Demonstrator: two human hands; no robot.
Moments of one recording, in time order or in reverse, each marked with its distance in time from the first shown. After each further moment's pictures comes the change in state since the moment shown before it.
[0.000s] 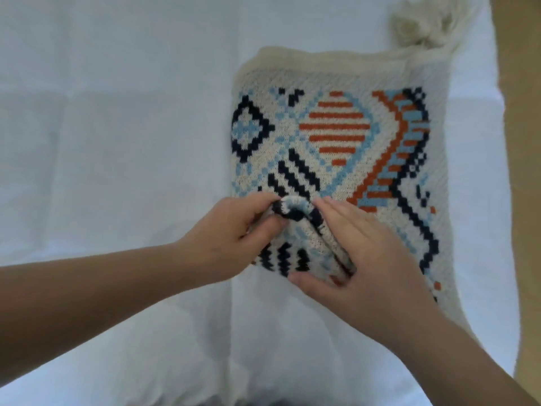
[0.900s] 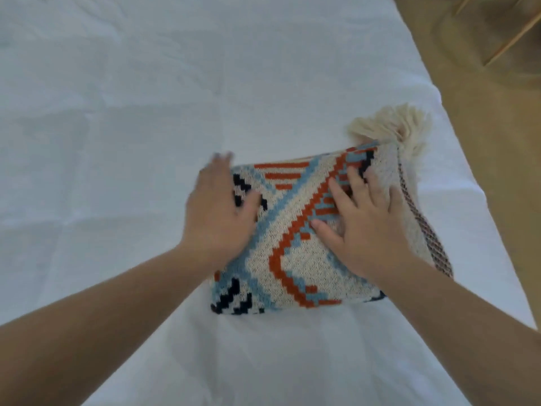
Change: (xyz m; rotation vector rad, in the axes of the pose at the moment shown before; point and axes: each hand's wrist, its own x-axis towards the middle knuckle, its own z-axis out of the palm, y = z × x) left_hand 0.165 0.006 -0.053 0.475 0.407 -0.280; right_hand 0.182 0.091 -0.038 -0.394 0.051 0.186
